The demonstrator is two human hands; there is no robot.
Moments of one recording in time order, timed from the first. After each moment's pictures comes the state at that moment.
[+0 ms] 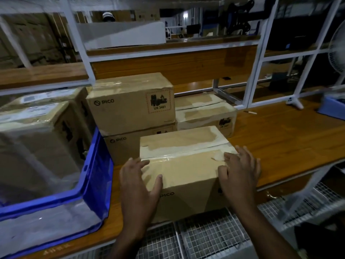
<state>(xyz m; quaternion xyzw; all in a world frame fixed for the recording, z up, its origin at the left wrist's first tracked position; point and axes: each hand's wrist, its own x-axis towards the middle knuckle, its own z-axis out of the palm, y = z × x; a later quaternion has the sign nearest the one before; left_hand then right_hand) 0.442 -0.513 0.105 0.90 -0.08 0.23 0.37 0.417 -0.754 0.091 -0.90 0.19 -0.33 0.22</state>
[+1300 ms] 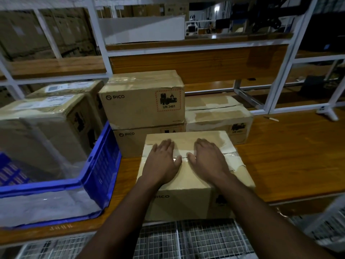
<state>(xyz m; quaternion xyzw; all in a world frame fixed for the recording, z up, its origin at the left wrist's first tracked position) 0.536 -0.574 0.115 0.98 -0.17 0.04 0.09 0.513 -0.738 0.118 -0.99 -0.01 -0.12 0.10</state>
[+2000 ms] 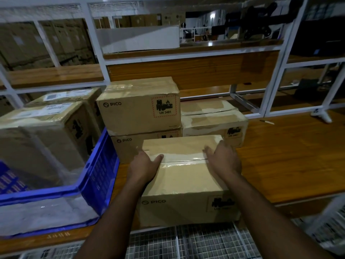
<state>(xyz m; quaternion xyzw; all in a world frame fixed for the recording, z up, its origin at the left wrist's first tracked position) 0.533 -0.549 0.135 0.95 0.09 0.01 0.30 0.520 -0.785 0.122 -0.94 0.21 -0.15 0.23</state>
